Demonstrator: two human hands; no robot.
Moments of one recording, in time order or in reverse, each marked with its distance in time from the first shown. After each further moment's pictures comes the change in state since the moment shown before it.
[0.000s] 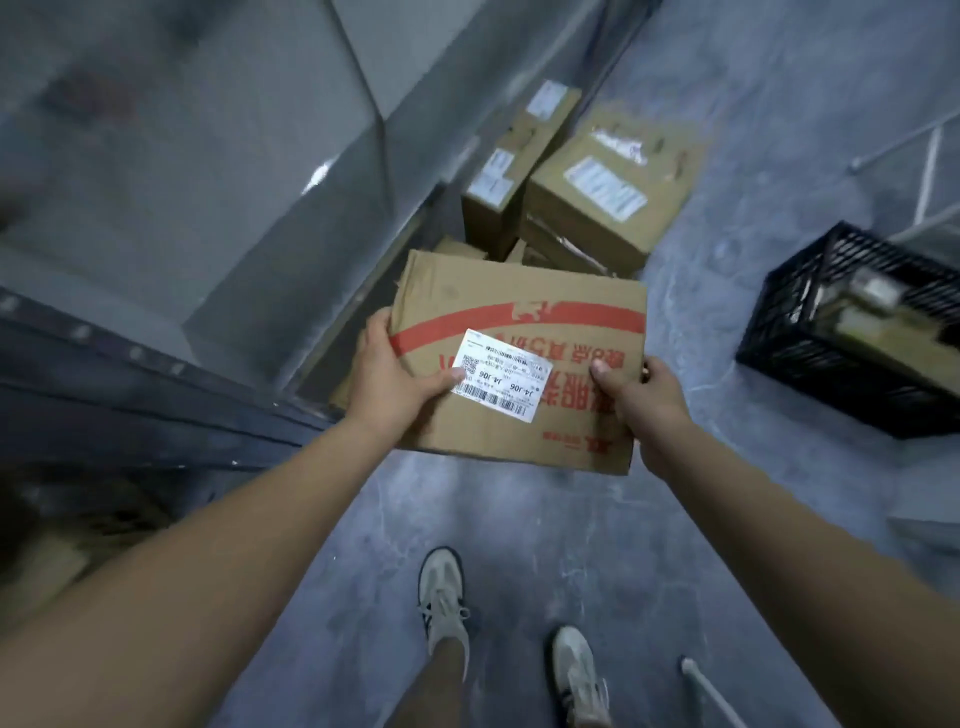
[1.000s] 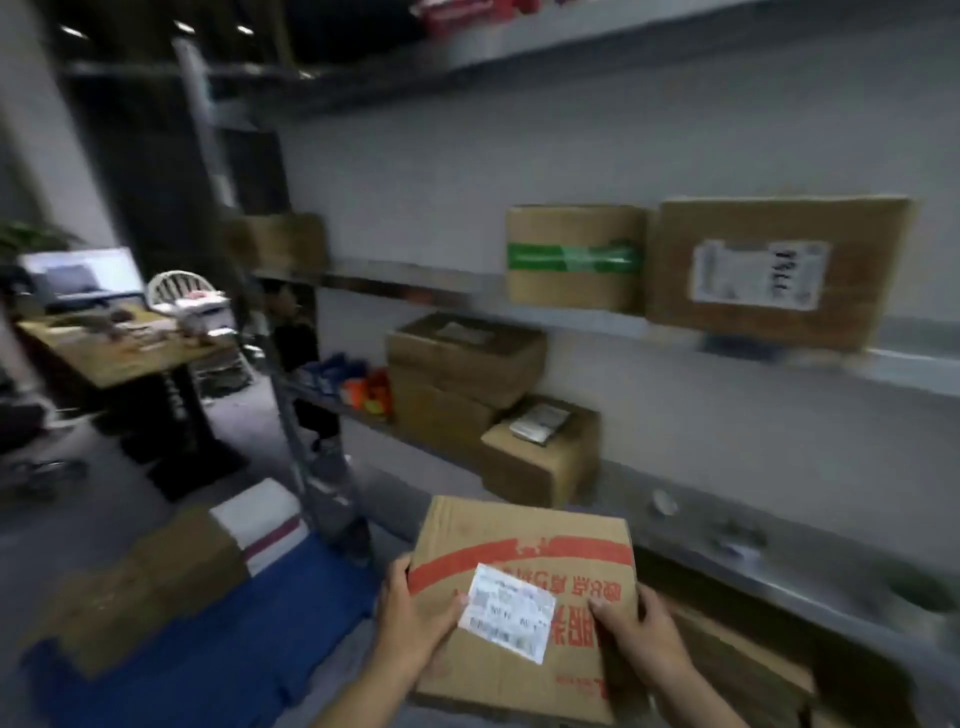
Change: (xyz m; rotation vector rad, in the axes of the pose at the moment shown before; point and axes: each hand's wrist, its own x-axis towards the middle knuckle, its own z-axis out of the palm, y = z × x) left_hand -0.848 -0.119 -0.340 -0.431 1.571 -0.614; right_hand -0.748 0.079 0.201 -0.694 -1.480 -0.682
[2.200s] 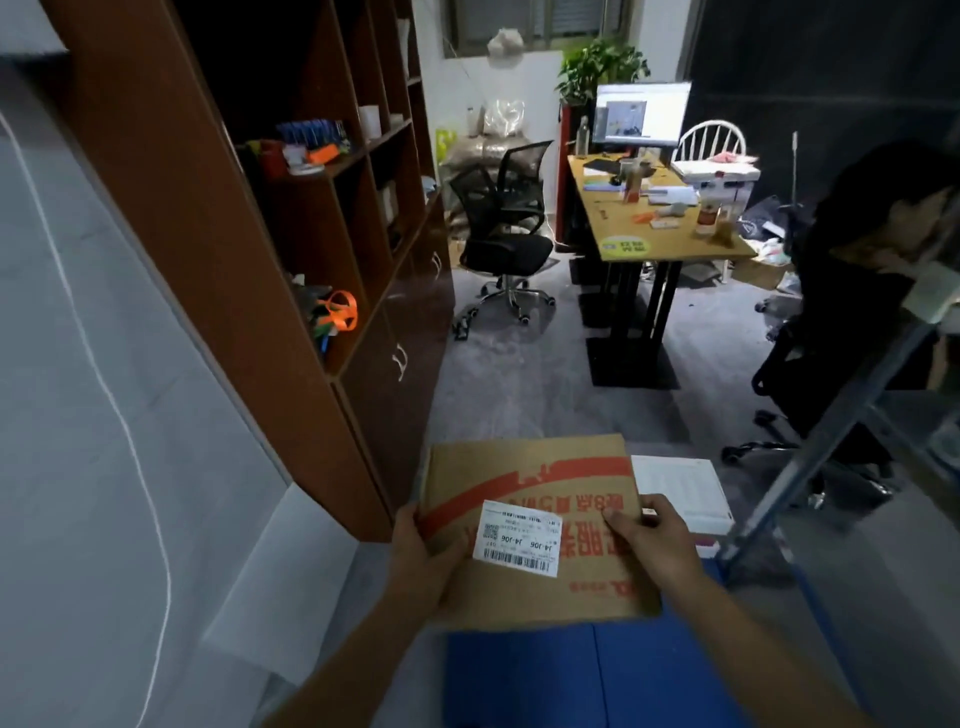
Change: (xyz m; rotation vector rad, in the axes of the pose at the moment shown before) left_hand 0.310 -0.272 -0.543 -0.126 0.875 -0.519; right_hand 0.171 -0.178 0.880 -0.290 -0.989 -0.180
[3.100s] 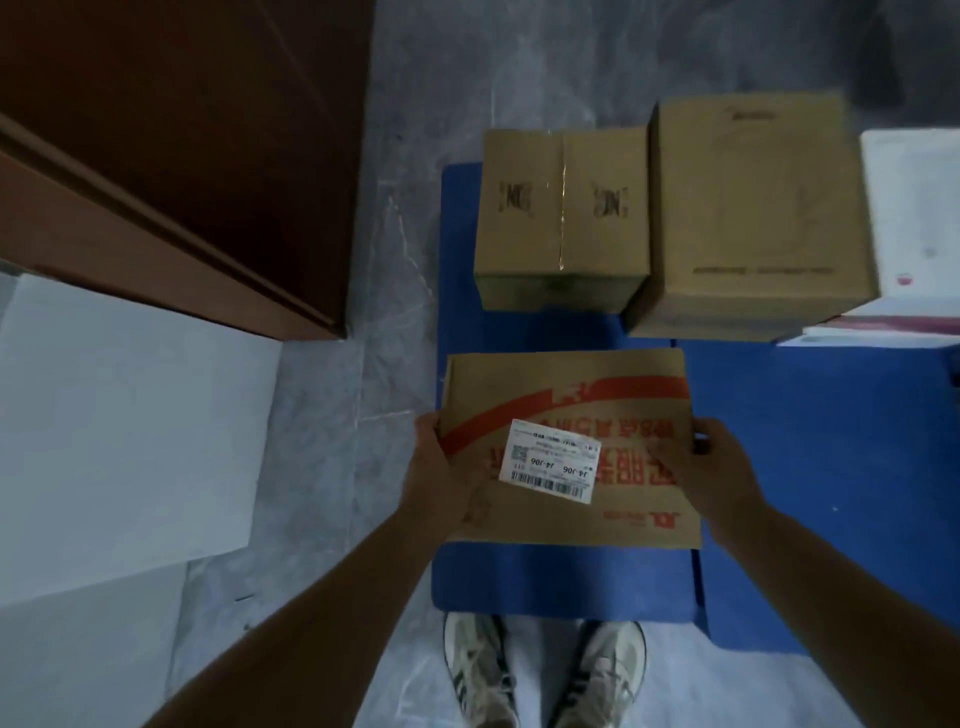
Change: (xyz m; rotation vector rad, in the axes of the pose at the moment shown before) left_hand 0.333 -0.449 0.205 0.141 -0.168 -0.484; right_hand 0.347 0.436 0.179 -0.276 -0.004 0.482
